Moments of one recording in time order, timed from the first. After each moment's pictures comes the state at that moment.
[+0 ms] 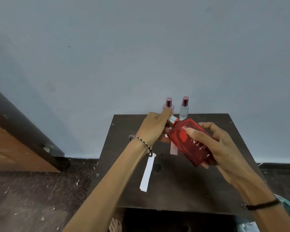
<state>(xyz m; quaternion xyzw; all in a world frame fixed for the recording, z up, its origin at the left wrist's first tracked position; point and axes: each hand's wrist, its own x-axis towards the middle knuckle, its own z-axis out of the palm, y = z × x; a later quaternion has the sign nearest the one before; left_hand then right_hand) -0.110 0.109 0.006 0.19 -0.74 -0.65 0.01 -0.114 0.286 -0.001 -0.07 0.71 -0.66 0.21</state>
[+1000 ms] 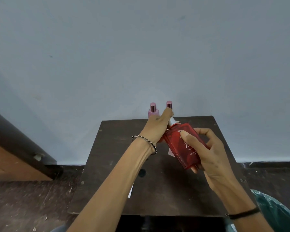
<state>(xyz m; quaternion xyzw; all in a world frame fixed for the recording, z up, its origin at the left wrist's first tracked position) -0.151 0.150 -0.001 0.22 -0.71 -0.67 -0.04 -0.118 0.306 -0.020 -0.02 0.69 -0.71 0.12</state>
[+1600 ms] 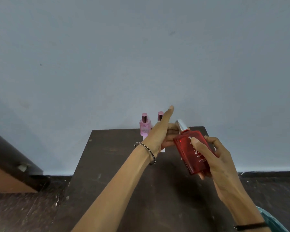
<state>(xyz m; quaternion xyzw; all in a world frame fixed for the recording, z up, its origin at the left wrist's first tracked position) -0.181 0.174 -0.003 0.16 -0.64 -0.75 -0.09 -0.144 0.338 -0.023 0.01 0.69 -0.71 0.09</state>
